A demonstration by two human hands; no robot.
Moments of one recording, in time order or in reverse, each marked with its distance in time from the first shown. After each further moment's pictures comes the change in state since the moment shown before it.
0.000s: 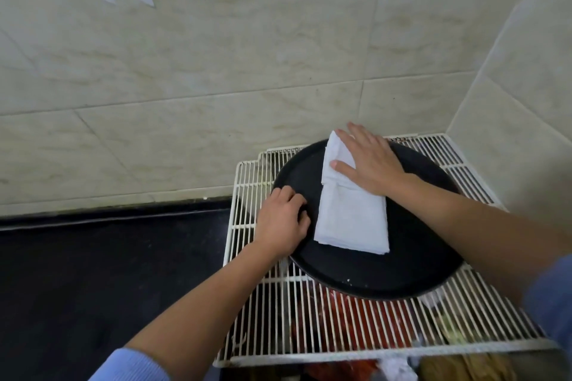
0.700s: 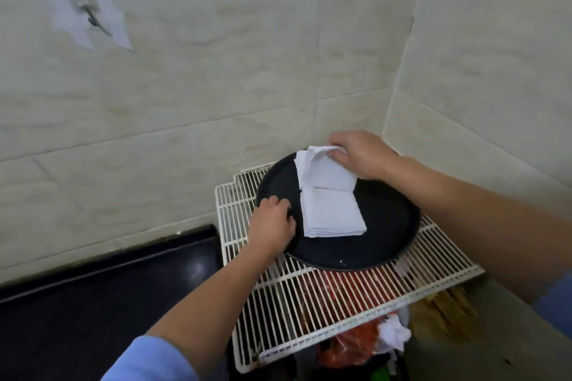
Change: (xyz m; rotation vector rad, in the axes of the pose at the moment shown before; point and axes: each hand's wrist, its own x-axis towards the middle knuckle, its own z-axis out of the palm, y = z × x) left_hand 0.002 -0.004 -0.016 0.014 -0.157 0.079; right_hand -0.061 -0.049 -0.106 0.082 0.069 0.157
